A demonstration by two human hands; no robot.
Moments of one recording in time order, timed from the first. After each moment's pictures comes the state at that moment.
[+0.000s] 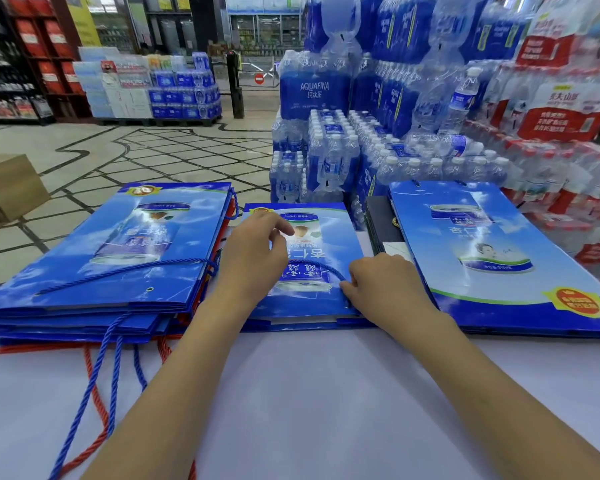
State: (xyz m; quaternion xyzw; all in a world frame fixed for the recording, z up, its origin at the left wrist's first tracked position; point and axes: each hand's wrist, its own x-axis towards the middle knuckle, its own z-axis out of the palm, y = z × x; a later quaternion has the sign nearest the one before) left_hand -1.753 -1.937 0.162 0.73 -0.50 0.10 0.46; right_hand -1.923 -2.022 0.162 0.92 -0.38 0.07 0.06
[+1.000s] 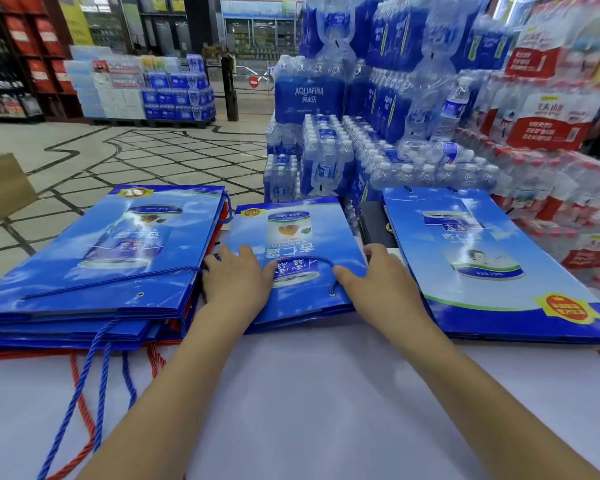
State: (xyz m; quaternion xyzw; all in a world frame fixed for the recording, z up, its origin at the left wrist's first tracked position) left_hand -1.746 -1.941 0.140 0.93 -0.36 0.02 0.11; right_hand -1.924 -2.011 0.166 0.80 -0.49 0.23 -0.25
